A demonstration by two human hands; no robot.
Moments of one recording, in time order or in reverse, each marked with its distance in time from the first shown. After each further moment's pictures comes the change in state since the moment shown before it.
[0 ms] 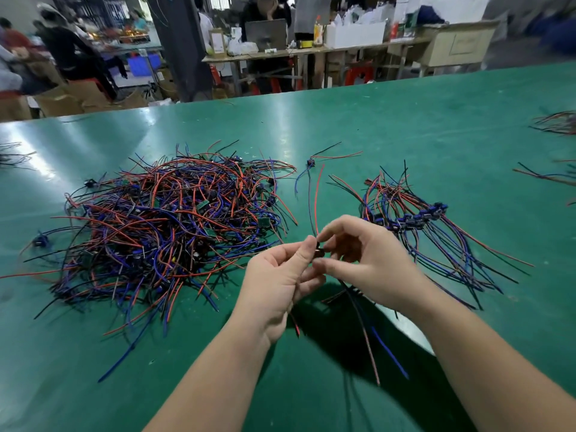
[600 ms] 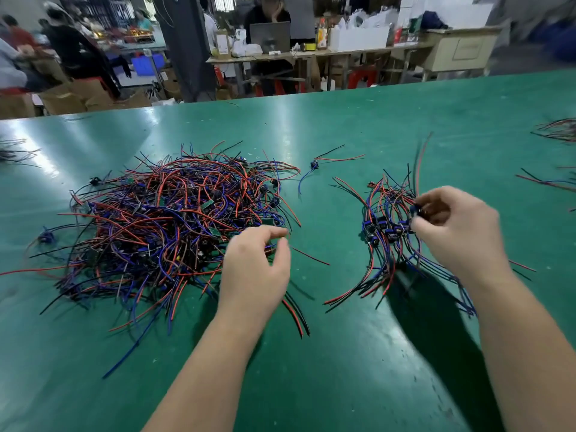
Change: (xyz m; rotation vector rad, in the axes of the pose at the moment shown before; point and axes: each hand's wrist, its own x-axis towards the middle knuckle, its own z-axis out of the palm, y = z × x) left_hand 0.006 0.013 -0.028 1.115 0.367 0.646; right_hand 0.005 0.016 -0.071 -0.498 0.558 0.187
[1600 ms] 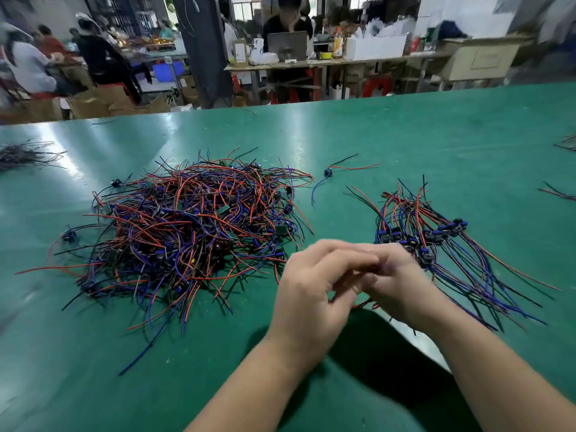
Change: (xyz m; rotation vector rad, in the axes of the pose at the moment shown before) left_hand -0.024 0.028 0.019 -0.361 -0.016 0.545; right_hand -0.046 -0.048 0.041 0.790 -0.705 -0.100
